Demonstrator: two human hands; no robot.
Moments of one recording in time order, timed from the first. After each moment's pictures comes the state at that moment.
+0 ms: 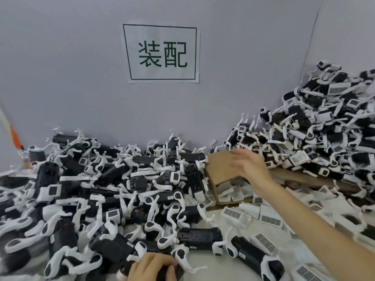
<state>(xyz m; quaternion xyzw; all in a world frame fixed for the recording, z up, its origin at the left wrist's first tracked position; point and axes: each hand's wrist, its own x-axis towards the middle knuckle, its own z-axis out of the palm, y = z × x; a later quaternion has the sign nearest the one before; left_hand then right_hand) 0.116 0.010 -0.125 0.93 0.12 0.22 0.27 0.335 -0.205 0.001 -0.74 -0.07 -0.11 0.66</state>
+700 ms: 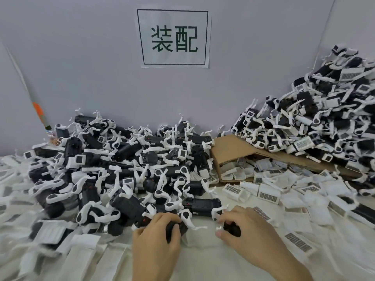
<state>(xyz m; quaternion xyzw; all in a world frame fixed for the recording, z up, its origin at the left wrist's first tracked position) 0.106 -0.004 -0.099 0.92 0.11 0.20 0.30 0.169 -0.202 -0.089 -0.96 -0.20 -0.04 0.20</state>
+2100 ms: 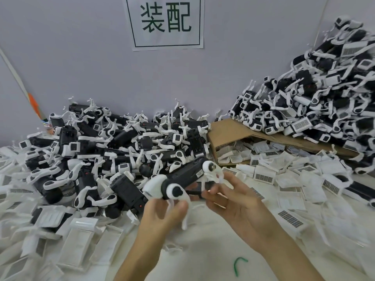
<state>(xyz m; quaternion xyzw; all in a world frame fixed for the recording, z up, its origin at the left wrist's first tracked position) 0.099 -0.006 -0.101 0.68 0.01 0.14 0.72 0.159 -0.193 -0.081 -0.40 -0.18 0.19 0.88</state>
